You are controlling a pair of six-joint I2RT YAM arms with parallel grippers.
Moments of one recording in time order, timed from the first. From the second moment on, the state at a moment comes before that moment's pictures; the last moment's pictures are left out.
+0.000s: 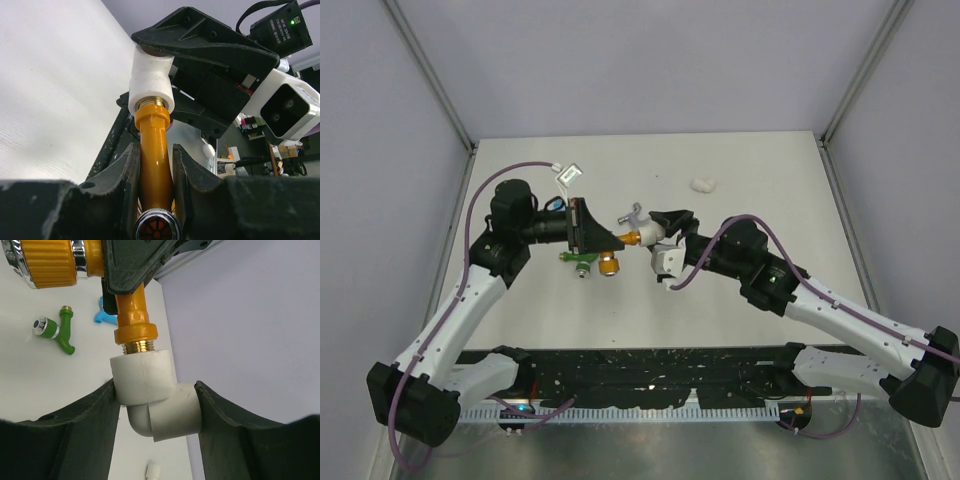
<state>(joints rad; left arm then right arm) -0.35 1.05 0.96 -0.13 1.04 -0.71 0.88 1.03 0.87 0.08 -0.27 -0.99</state>
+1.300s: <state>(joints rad) -0.47 0.70 0.79 -0.20 0.75 0.21 0.57 1.35 1.07 0.24 -1.09 0.56</state>
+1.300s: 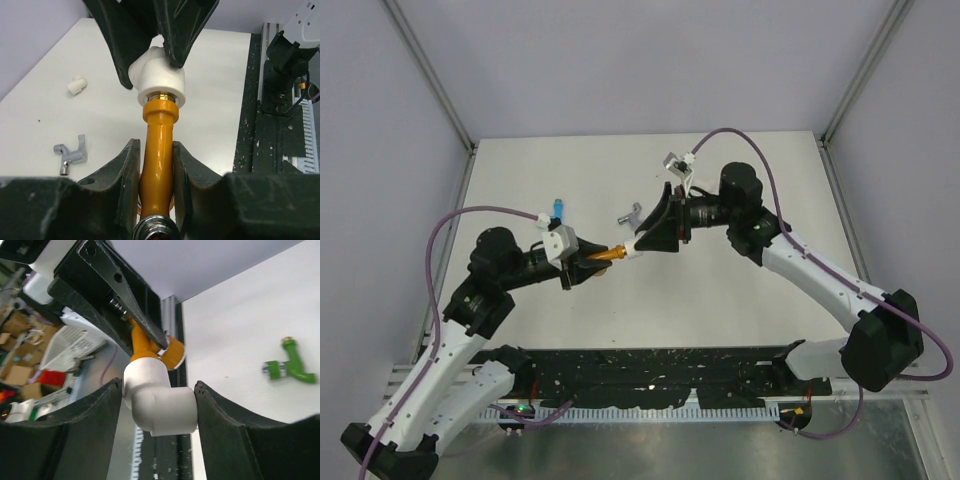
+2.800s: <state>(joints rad) -0.36 0.85 0.80 -0.01 1.15 -0.44 0.76 1.04 0.85 0.25 -0.88 -0.36</state>
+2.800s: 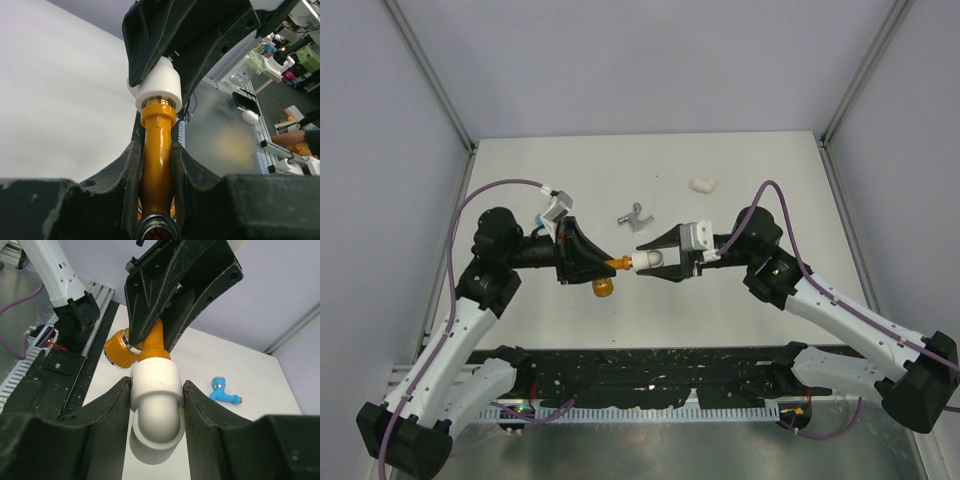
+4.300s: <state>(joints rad) -0.81 0.62 0.63 -0.16 0.01 0.62 0.72 0.89 0.86 0.24 -0.46 0.14</state>
